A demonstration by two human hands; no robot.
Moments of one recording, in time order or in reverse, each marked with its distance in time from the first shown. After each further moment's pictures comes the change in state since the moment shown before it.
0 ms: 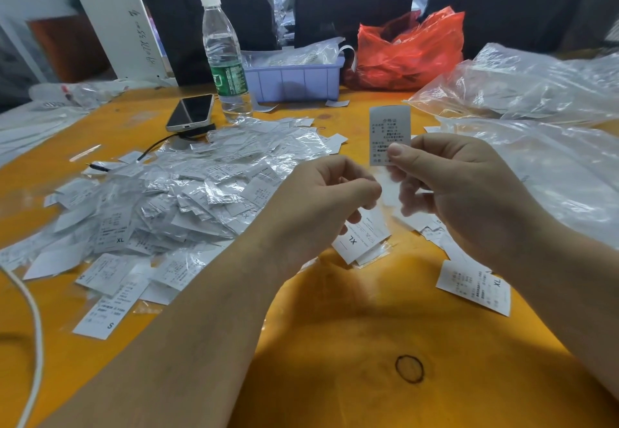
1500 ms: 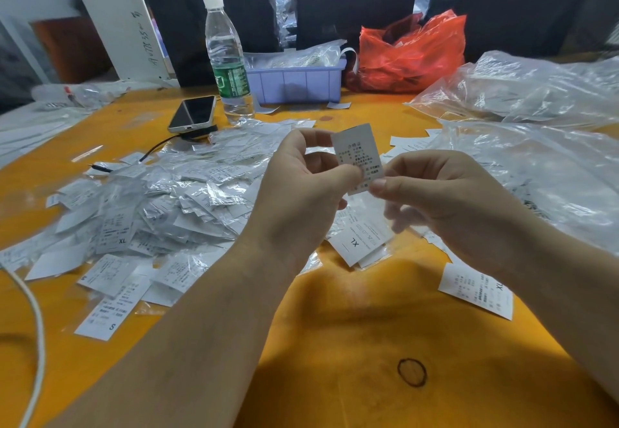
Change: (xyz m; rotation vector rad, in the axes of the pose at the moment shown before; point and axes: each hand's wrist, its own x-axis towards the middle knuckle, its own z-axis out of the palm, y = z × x) left_hand -0.001 0.003 0.001 -0.203 0.227 0.107; right_hand -0.004 -0.004 0.004 -0.047 -0.220 0.026
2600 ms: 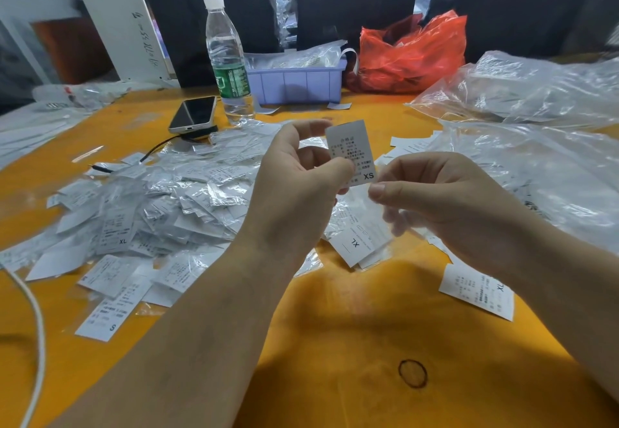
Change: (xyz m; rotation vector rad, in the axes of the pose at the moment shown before) left_hand 0.001 0.003 -0.003 0.025 0.066 0.056; right_hand 0.000 -0.001 0.000 -0.024 -0.046 0.002
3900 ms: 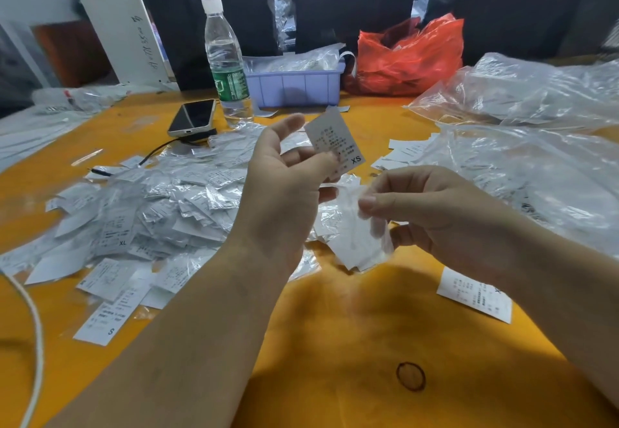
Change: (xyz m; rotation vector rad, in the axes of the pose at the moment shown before) left_hand 0.005 -0.003 -0.004 -0.215 0.060 -0.063; right_hand 0.001 0.001 0.003 0.208 -0.143 0.130
